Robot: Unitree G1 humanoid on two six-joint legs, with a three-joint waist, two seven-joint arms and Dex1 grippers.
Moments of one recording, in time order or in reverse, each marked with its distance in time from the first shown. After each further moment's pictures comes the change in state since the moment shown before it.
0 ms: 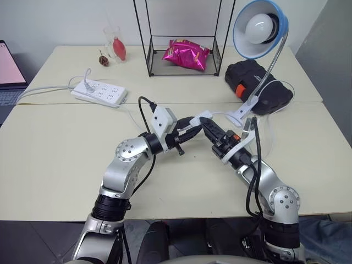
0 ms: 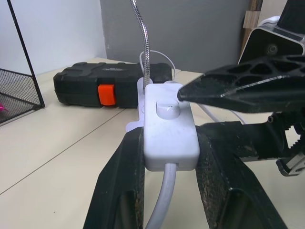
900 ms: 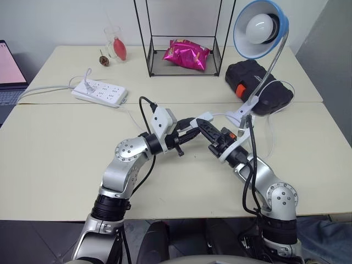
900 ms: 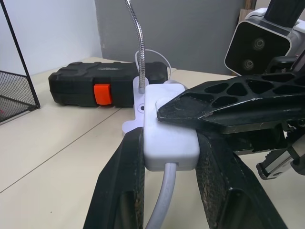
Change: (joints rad) left arm 0.000 0.001 0.005 0.000 0.003 0.000 -0.028; right arm -0.030 0.010 -0.007 0.014 -0.057 0.052 0.014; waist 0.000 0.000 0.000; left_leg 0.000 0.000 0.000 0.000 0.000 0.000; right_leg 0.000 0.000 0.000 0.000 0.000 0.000
